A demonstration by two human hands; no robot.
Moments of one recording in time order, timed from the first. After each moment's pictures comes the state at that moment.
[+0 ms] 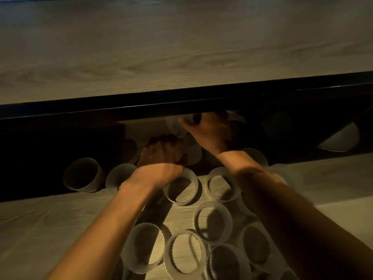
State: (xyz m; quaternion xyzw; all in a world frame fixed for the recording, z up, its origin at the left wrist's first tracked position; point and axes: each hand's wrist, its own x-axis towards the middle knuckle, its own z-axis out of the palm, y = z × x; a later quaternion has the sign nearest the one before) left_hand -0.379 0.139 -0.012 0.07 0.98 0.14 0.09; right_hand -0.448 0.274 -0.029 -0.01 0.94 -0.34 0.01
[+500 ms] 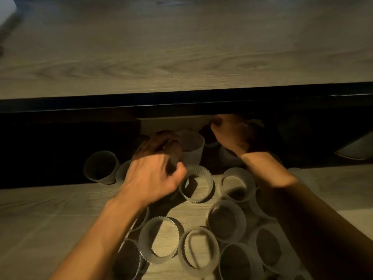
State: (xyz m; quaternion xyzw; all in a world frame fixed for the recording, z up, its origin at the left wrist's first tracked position) left_hand -0.343 0.090 -0.004 0.06 0.97 0.24 0.03; right_hand -0.452 0.279 -0.034 0.04 0.96 -0.27 0.03
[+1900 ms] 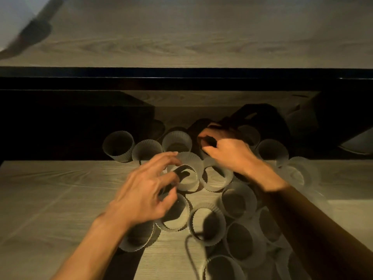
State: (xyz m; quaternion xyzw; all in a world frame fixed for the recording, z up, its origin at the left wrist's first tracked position) left_hand -0.268 0.037 -0.040 0.26 0.93 0.24 -0.04; right_hand -0.379 0.267 -0.039 -0.17 0.95 -0.23 0.12
